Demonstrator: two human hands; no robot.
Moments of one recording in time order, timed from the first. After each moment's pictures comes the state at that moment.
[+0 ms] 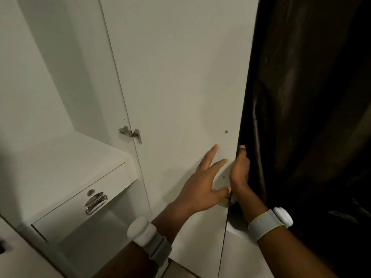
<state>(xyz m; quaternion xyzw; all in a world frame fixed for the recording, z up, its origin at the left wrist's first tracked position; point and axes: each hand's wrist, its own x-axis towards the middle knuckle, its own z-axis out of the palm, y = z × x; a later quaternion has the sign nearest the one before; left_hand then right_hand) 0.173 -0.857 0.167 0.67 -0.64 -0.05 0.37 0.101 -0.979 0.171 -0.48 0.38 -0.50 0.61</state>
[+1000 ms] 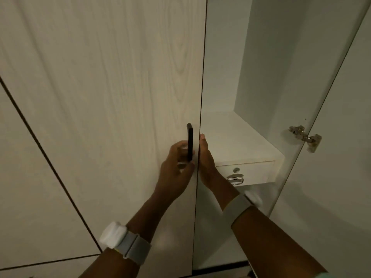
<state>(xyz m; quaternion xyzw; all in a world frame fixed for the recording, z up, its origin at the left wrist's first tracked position) 0.307 -0.483 0.174 0.80 -0.16 0.19 0.55 0.374 -0.600 0.173 -0.67 -0.01 0.03 0.74</state>
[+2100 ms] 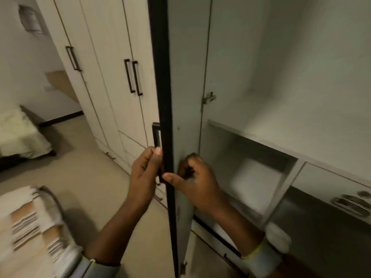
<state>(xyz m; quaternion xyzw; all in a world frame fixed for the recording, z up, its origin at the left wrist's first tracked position) -0.002 -0.402 0.154 0.65 0.16 0.48 0.57 0.120 -0.501 0.143 -0.63 -0.51 0.08 0.58</state>
